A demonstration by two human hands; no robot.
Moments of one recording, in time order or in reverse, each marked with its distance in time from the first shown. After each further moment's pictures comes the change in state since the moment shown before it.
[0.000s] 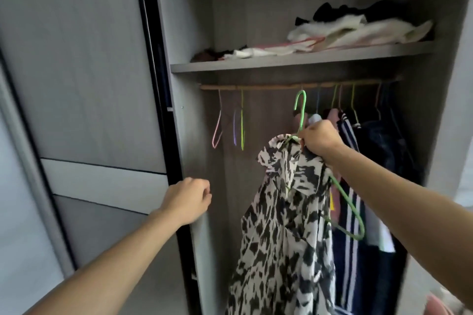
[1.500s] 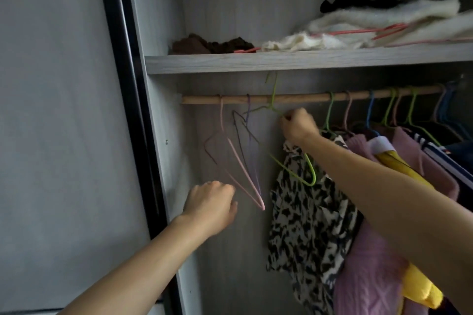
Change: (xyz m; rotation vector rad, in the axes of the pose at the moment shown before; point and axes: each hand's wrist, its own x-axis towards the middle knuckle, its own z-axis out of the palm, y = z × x) left_hand 0.320 -0.140 0.088 0.047 0.052 0.485; right_hand 0.253 -0.085 0.232 -0.329 0.275 0.038
